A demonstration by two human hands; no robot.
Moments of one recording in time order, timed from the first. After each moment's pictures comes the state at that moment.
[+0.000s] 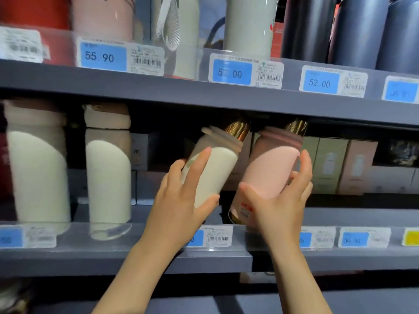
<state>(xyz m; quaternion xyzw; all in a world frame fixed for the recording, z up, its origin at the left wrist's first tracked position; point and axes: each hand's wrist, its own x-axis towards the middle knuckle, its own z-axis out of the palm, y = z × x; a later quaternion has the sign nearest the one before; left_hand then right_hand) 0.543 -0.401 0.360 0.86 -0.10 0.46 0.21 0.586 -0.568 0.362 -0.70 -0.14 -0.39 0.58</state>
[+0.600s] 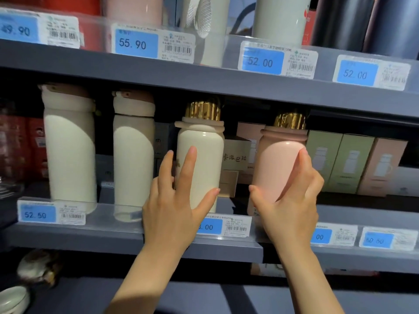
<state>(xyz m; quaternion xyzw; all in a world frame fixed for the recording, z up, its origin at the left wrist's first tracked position) 0.525 -0.382 0.338 0.84 0.05 0.53 0.14 0.589 -0.558 0.344 -0.79 -0.14 -0.45 0.40</state>
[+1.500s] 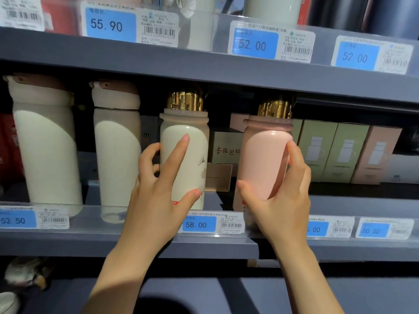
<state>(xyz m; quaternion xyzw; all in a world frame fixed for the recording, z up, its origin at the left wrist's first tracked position) 0.518 -0.368 0.345 0.84 -0.05 0.48 0.26 0.586 -0.556 0.345 -0.76 -0.20 -0.44 0.43</state>
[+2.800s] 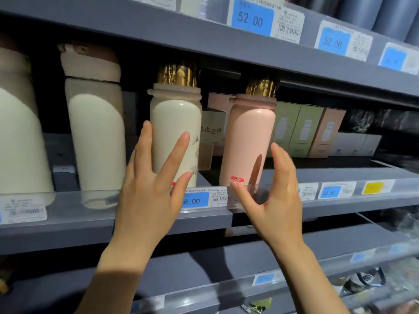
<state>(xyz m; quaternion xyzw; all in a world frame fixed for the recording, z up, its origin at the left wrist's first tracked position) 0.518 -0.362 0.328 0.84 -0.08 0.52 0.16 0.548 -0.569 0.320 -0.81 -0.16 -0.46 0.32</state>
